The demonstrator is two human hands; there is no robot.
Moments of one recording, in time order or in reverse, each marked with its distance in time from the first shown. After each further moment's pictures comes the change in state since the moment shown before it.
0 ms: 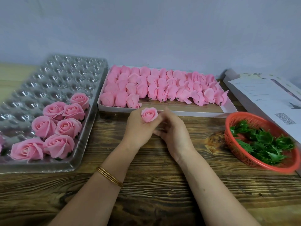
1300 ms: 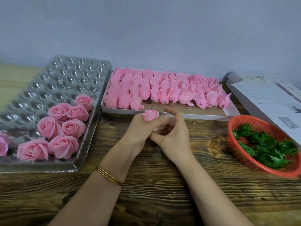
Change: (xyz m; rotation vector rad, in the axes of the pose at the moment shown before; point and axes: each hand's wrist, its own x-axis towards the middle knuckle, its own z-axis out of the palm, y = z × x) left_hand 0.002 0.001 -0.003 -0.467 -0.172 -0.320; right_hand -0.013 0.005 0.004 -0.558 0.108 -0.364
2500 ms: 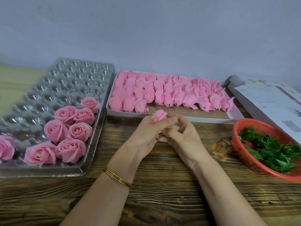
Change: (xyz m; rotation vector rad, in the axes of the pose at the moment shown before) left_hand 0.003 0.002 -0.004 -0.103 -0.153 -0.064; right_hand 0.008 -0.007 -0.012 0.561 -0.205 0.283
